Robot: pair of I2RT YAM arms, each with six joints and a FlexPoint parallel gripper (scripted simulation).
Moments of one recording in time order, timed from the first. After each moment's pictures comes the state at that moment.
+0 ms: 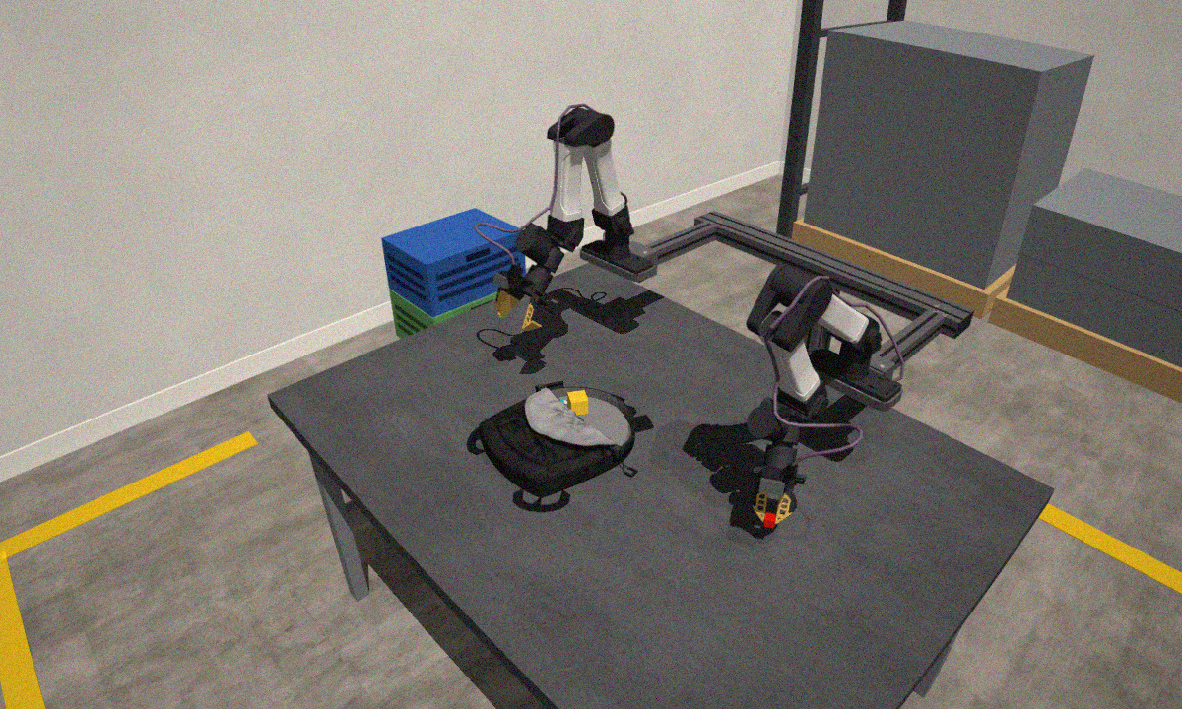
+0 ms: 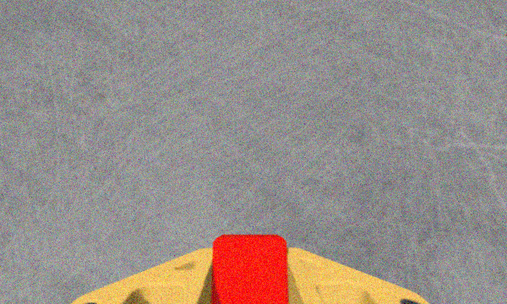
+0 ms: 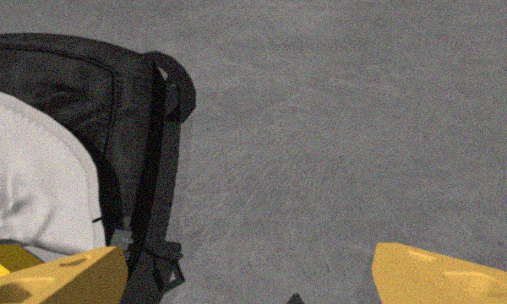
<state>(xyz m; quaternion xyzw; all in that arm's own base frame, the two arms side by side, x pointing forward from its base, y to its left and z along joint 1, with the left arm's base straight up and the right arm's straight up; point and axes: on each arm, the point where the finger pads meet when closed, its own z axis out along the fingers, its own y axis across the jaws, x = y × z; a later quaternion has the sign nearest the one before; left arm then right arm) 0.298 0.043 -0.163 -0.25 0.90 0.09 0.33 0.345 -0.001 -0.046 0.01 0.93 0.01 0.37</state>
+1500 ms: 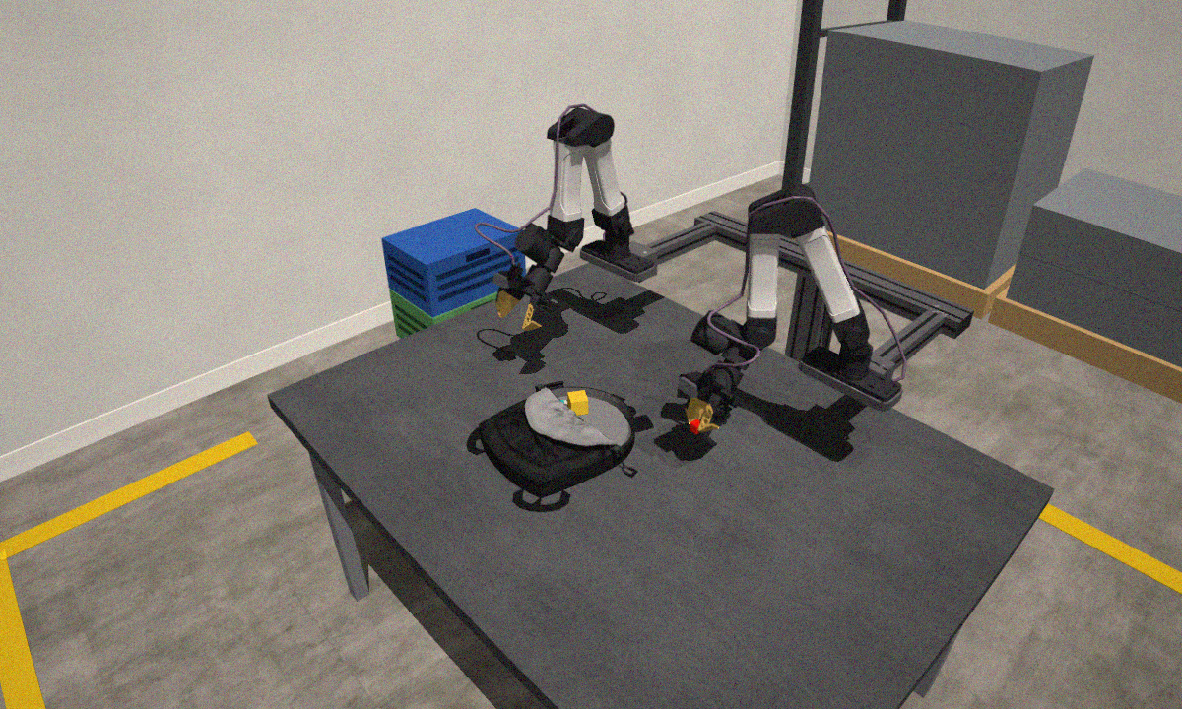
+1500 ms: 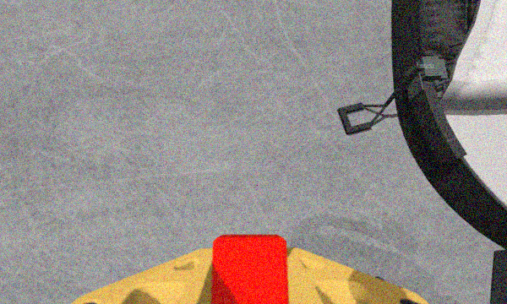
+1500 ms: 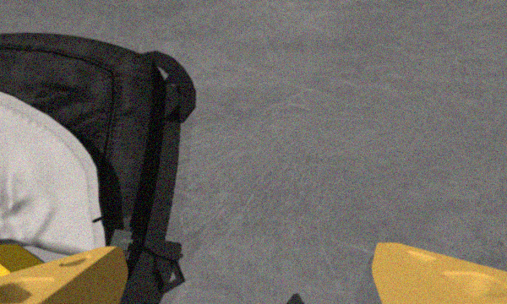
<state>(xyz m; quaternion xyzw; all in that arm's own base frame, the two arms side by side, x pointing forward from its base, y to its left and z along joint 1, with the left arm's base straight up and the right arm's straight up) 0.247 -0.186 -0.101 0.02 0.94 -0.01 0.34 0.345 -0.001 -0.046 0.01 0.93 0.01 0.37</state>
